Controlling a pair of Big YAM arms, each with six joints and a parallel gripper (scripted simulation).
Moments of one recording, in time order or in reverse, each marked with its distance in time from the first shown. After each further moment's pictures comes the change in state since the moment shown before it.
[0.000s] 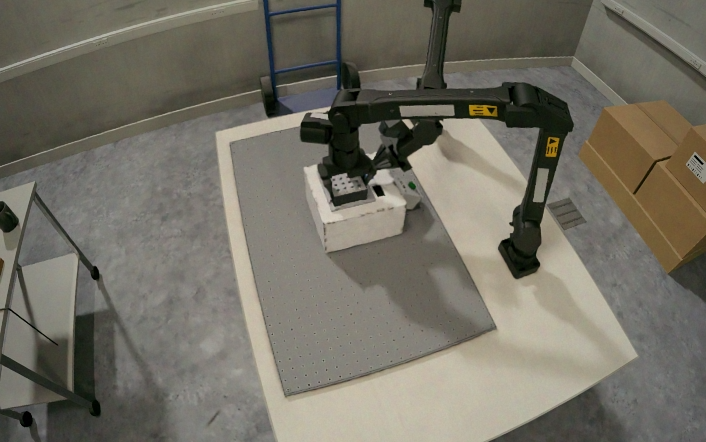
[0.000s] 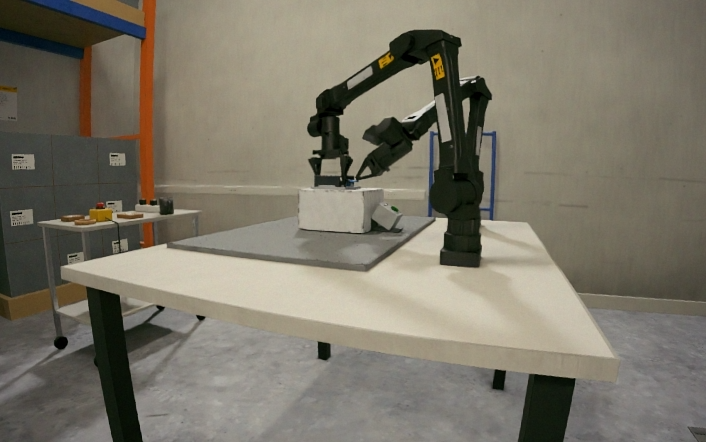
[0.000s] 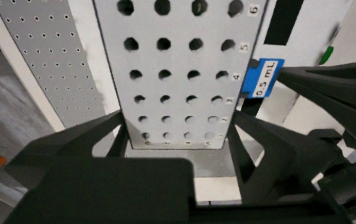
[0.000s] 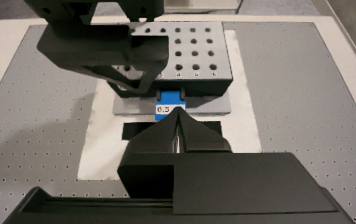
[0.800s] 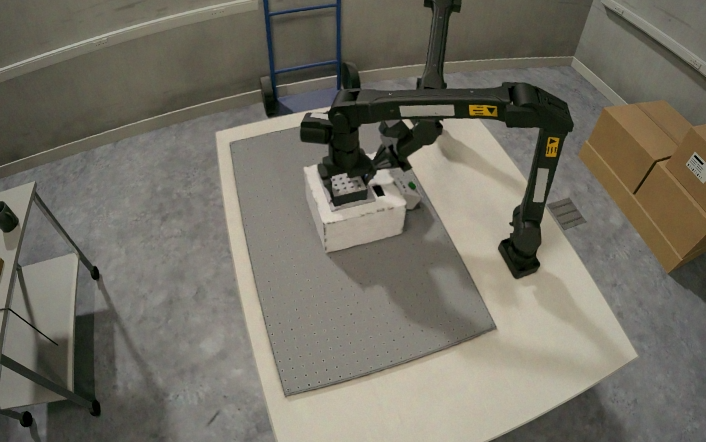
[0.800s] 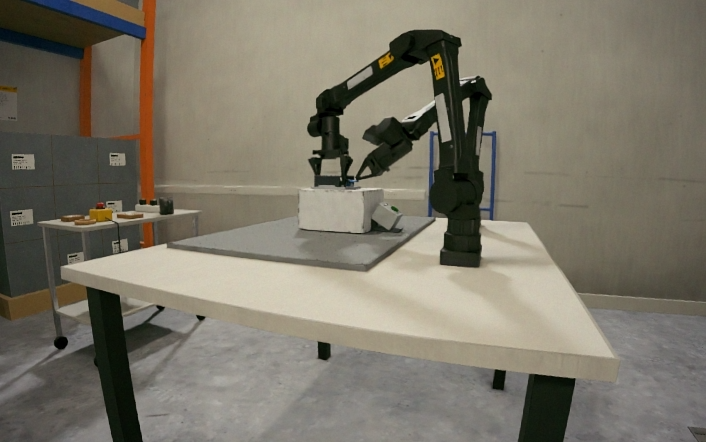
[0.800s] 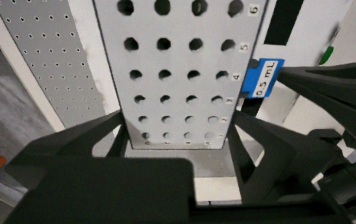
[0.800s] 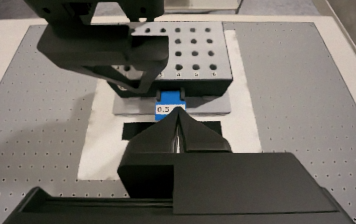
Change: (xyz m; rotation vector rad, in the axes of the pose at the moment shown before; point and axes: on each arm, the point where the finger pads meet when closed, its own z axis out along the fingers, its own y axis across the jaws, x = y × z) left arm 0.000 0.000 0.000 0.000 0.000 0.000; right arm 0.000 0.000 0.000 0.000 0.000 0.000
